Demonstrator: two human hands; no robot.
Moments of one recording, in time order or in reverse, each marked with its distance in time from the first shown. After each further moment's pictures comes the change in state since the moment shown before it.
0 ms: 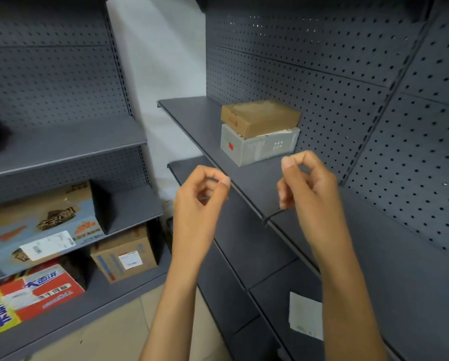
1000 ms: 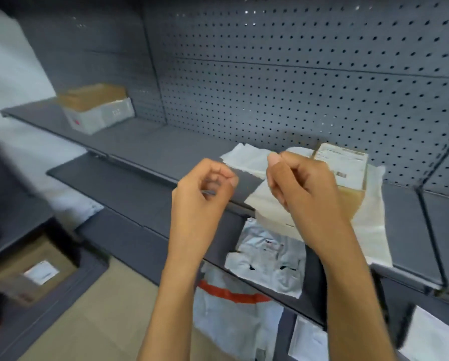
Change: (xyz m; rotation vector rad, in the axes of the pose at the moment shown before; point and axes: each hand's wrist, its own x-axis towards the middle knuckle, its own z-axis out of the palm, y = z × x) left_hand -0.404 0.200 0.140 -0.023 -0.537 0.098; right_hand -0.417 -0.115 -0.302 -0.309 0.339 -0.014
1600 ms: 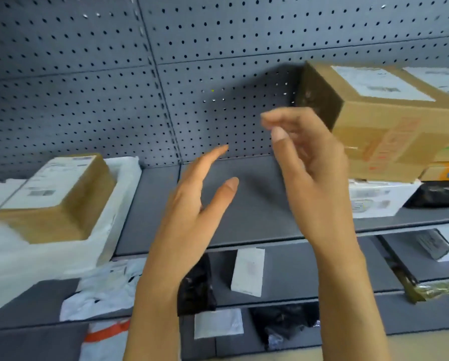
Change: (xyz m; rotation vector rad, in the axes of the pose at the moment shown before) left_hand -0.141 0.164 0.363 -0.027 -0.753 0.164; right_hand -0.154 0.059 -0.394 -0.251 0.685 0.042
